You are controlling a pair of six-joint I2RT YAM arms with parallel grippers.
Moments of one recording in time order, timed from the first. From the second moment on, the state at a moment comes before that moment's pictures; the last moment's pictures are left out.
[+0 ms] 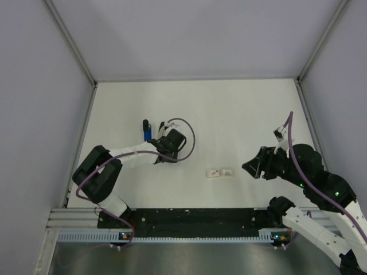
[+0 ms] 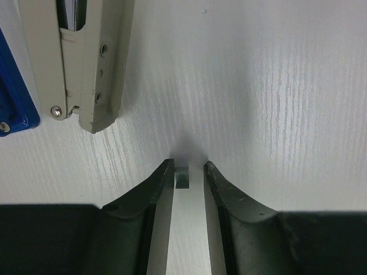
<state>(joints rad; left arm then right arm) -0.72 1.60 0.85 -0.31 -0.32 -0.53 0.63 0.51 0.96 -0.97 -0.05 0.56</state>
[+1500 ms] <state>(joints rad) -1.01 1.71 1.28 -0.48 -0.27 -0.49 0.63 0.50 0.98 -0.97 -0.04 0.56</state>
